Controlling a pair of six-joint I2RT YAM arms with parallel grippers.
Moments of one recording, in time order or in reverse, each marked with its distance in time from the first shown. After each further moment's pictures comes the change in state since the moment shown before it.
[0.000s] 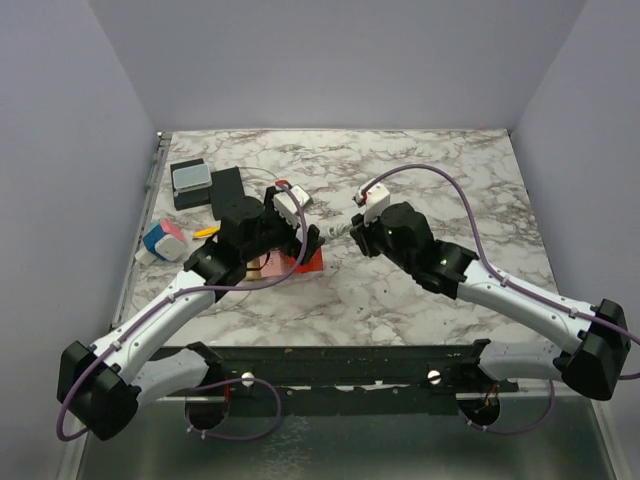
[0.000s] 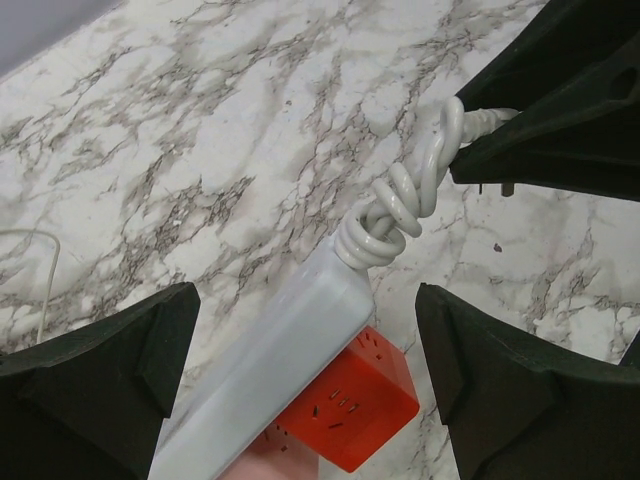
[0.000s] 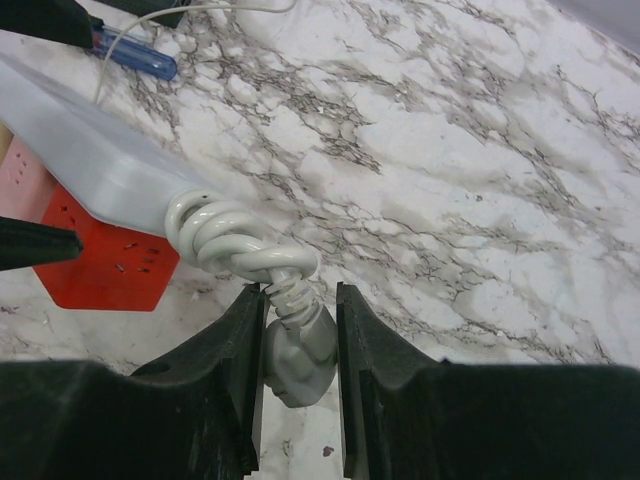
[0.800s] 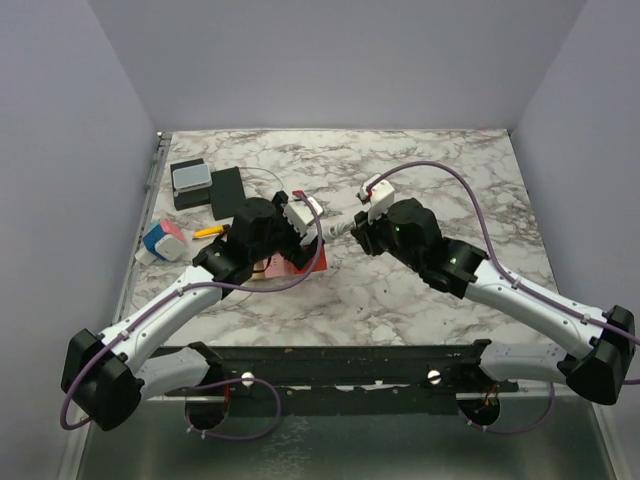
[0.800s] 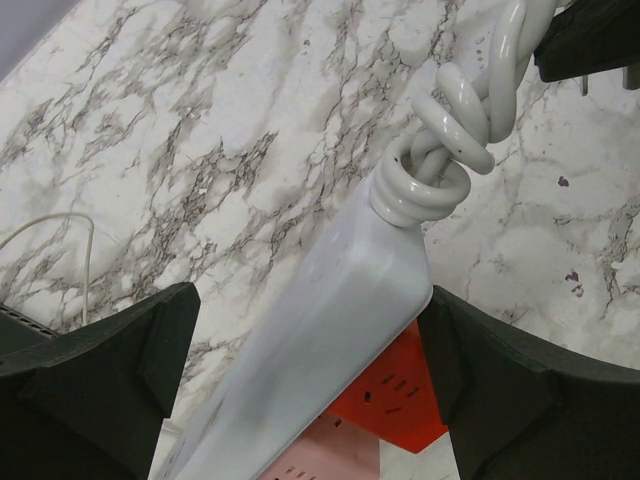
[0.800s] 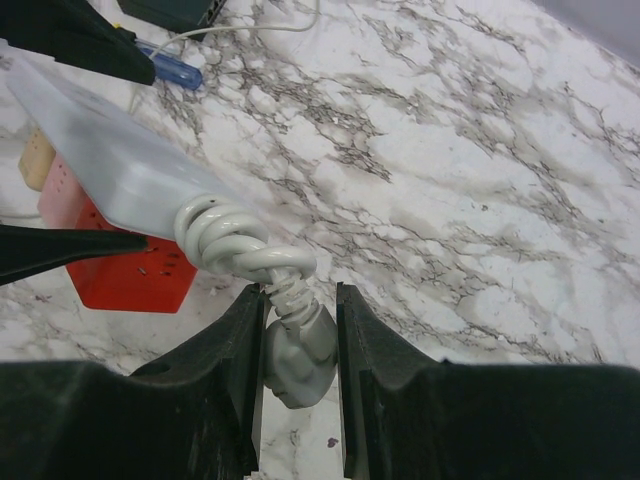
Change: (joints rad) left arm -0.044 0.055 0.017 -0.066 -0.067 0.195; right arm -0.002 -0.036 0.043 -0.076 -0.033 0.000
